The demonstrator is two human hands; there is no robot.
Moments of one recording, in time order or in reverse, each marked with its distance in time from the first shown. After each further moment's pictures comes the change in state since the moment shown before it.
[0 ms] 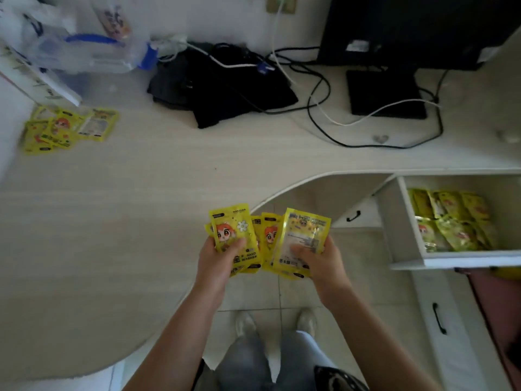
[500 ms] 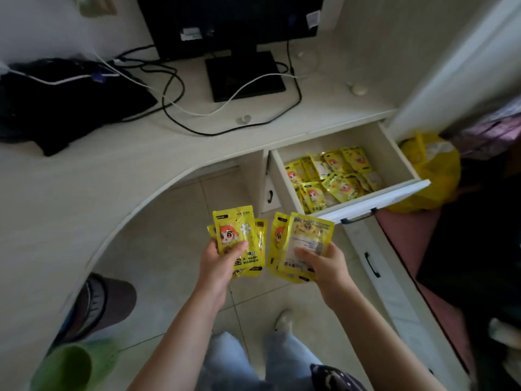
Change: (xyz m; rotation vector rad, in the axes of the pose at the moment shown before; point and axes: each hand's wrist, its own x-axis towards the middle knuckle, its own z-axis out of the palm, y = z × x) left_hand -0.077 -0.076 0.255 0.158 -0.234 -0.024; right_hand -0.032 0.017 -0.280 0.202 0.278 0.082
